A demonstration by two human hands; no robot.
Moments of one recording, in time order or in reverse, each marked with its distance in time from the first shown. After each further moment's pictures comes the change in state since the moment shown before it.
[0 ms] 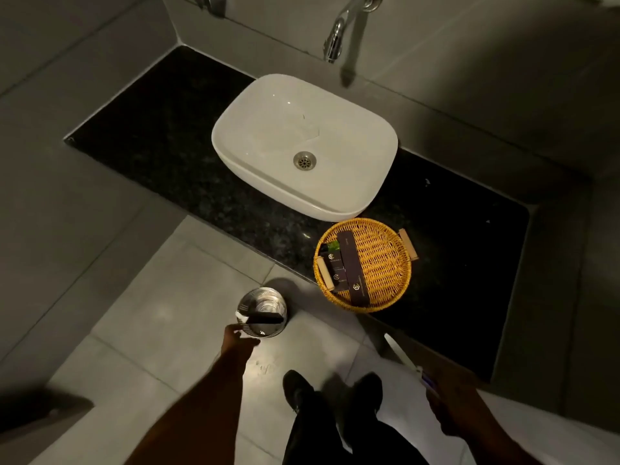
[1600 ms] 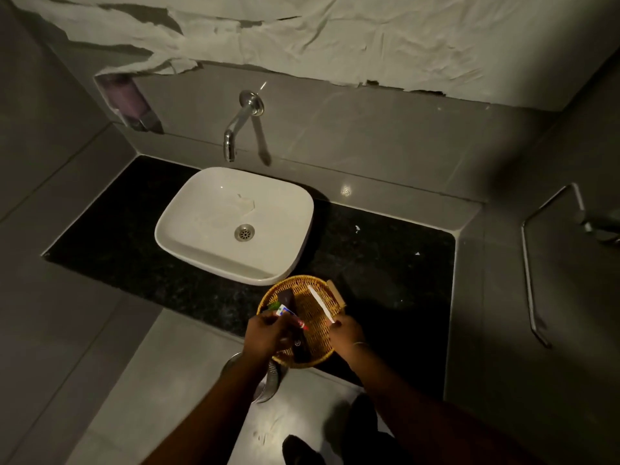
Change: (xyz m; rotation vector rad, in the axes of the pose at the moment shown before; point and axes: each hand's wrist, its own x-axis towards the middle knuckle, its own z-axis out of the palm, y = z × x) left_hand -0.163 0.148 0.182 0.197 -0.237 0.394; right_hand 0.016 -0.181 0.024 -0.244 -0.026 -0.497
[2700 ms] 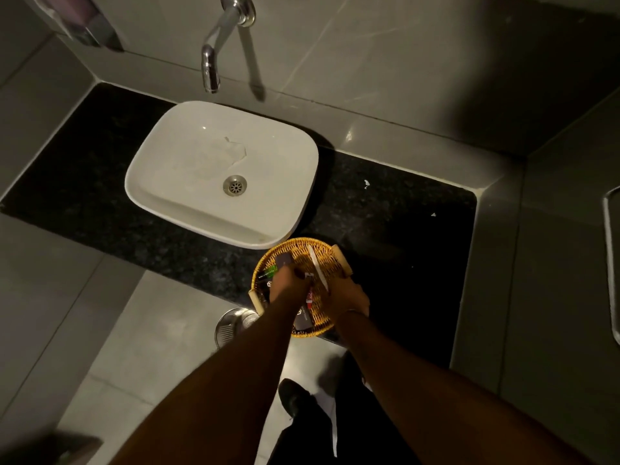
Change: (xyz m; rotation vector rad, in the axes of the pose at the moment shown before) left_hand 0.094 -0.017 0.058 0.605 -0.029 0.002; right_hand 0.060 0.002 0.036 -0.764 0.128 -0.114
